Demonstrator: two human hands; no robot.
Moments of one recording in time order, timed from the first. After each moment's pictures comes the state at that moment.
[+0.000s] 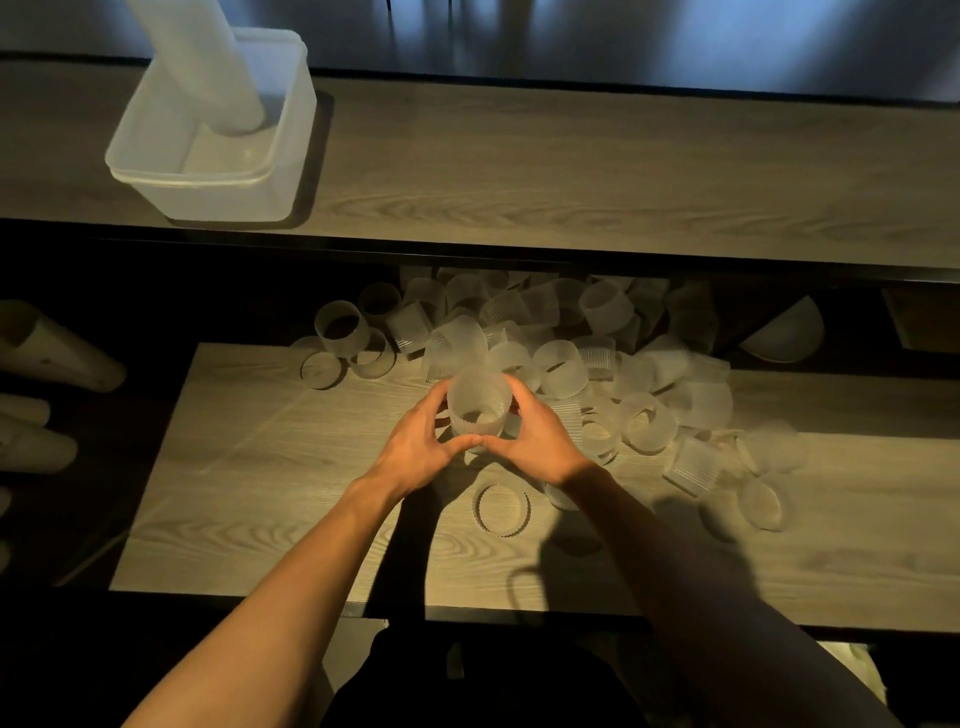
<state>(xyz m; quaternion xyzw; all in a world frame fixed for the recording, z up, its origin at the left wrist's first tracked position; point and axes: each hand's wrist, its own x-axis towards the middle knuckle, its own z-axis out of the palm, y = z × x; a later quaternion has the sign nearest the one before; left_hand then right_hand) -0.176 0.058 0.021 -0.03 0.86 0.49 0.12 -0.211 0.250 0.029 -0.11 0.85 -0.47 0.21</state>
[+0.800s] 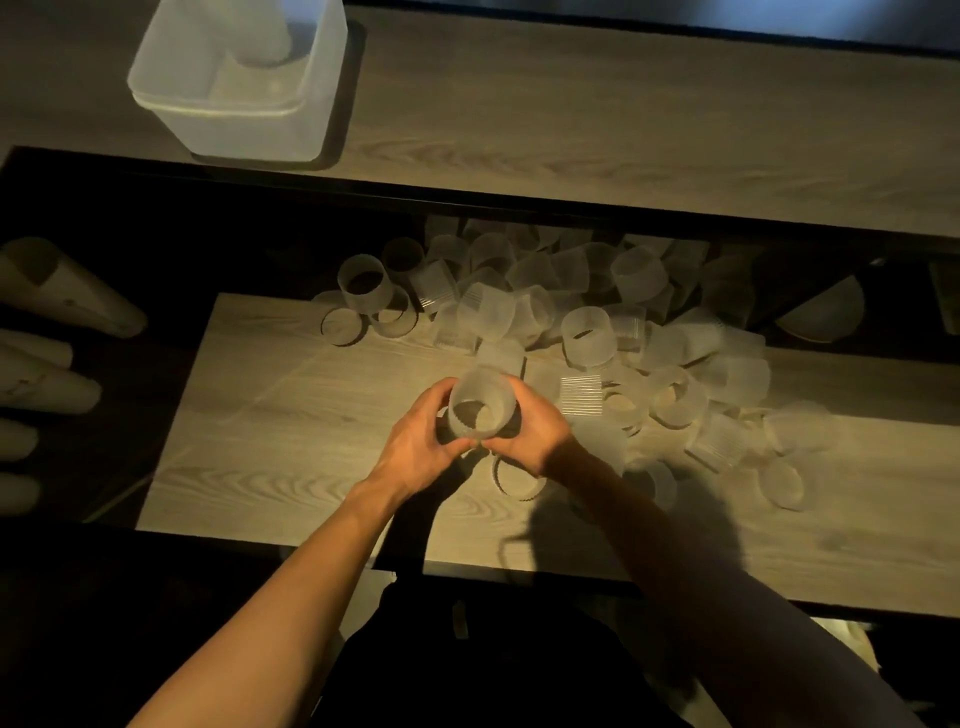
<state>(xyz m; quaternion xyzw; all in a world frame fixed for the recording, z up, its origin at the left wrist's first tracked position) -0.129 0.041 0.000 -0.06 0.86 0.49 0.10 -0.184 0.230 0.000 -0.14 0.87 -0.43 0.21</state>
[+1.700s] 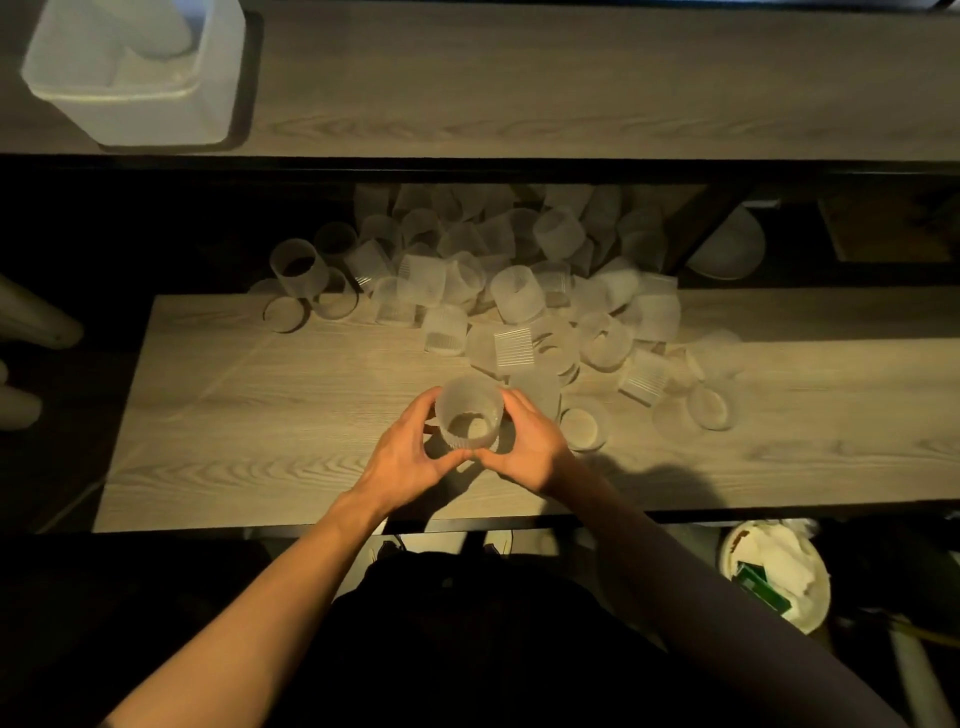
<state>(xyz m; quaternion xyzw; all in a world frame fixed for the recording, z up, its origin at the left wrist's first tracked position) -0.070 0.099 0.012 0.03 0.88 0.45 0.10 -0.099 0.305 0.011 -0.14 0.88 -0.42 0.16</state>
